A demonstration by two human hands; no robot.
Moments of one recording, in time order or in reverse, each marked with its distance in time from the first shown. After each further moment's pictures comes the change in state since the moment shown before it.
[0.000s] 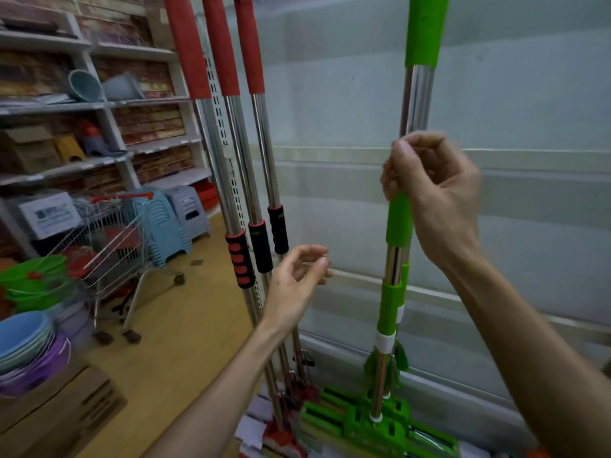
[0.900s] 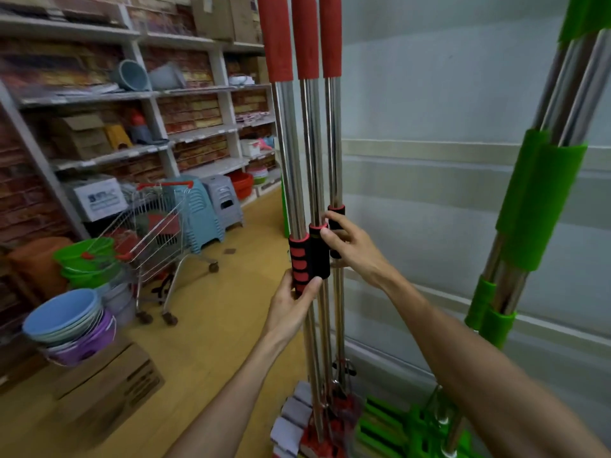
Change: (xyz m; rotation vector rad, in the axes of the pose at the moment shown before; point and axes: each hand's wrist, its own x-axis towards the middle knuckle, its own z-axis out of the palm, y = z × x) left_hand 0.022 -0.086 -0.114 0.236 0.122 -0.205; right_hand -0.032 0.193 0.139 -0.091 -0.535 0.643
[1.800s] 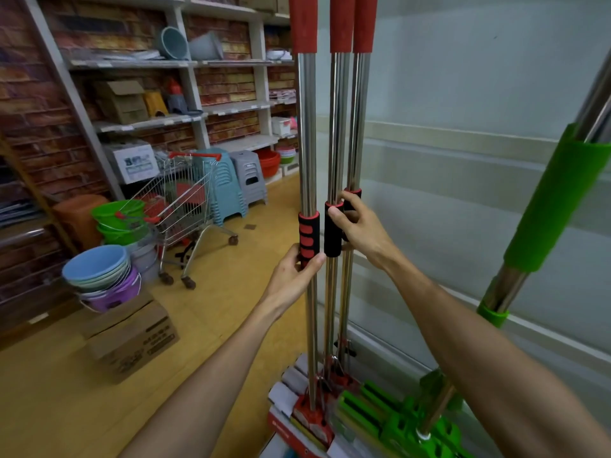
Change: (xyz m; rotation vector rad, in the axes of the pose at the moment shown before) left_hand 0.003 0.012 -0.002 0.048 0.020 -0.049; right_hand 0.006 -0.009 0.001 -0.024 -0.010 -0.004
